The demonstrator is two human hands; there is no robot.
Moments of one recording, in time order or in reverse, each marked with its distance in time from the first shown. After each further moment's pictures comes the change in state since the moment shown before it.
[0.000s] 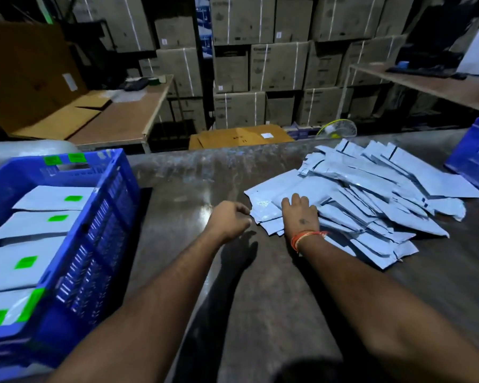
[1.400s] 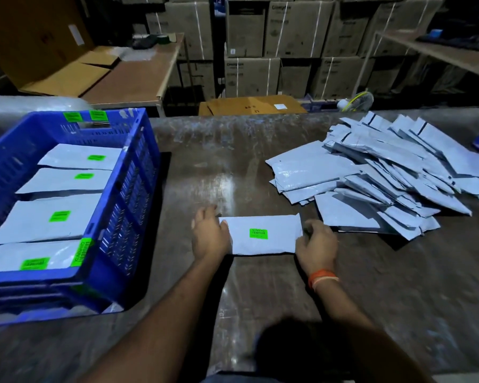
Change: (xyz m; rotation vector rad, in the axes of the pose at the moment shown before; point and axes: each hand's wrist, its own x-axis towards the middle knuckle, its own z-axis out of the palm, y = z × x) left_hand -0.085 -0.118 0.034 -0.048 0.375 -0.235; right_hand -0.143 -0.045 0.020 0.840 0.142 0.335
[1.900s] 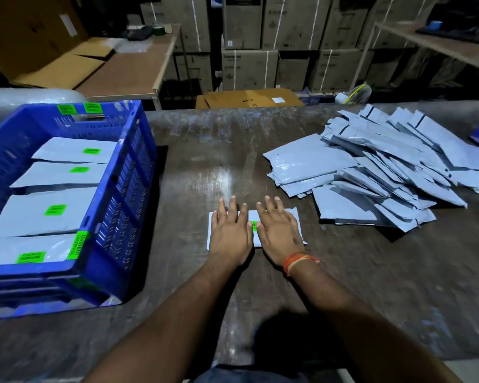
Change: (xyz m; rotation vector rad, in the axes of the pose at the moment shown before) left_hand -0.022 0.012 0.037 0.464 -0.196 0.384; right_hand -0.005 -0.038 0.036 -0.465 -0.443 -0.452
